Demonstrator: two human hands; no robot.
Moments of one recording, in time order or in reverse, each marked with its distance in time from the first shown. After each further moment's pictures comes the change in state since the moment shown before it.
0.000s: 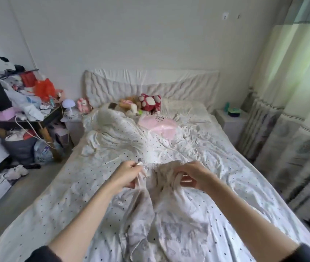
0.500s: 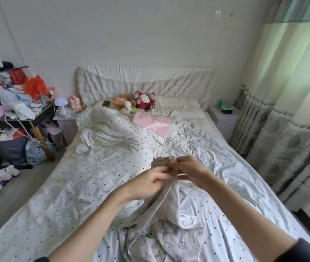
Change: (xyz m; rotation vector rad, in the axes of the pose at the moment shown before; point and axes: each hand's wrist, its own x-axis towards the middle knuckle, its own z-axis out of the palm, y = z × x) left_hand -0.032 0.006 0.035 0.327 -0.435 0.523; right_hand -0.015 0.003 0.006 -0.104 -0.091 -0.213
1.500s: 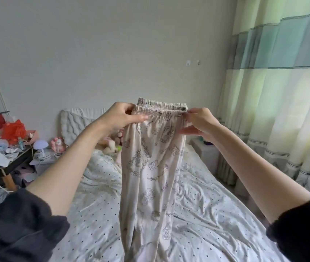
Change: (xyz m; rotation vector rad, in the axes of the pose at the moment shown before) left_hand 0.098 0.151 -0.182 0.054 0.444 0.233; right_hand -0.008 -0.199 -0.124 -0.011 0.433 -0.328
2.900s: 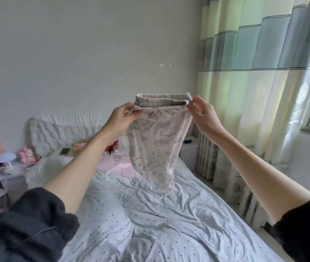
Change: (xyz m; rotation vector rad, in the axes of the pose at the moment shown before) left_hand 0.025 0.036 0.082 -0.226 0.070 0.080; right_hand -0.044 0.006 -0.086 -0.370 0.298 -0.477
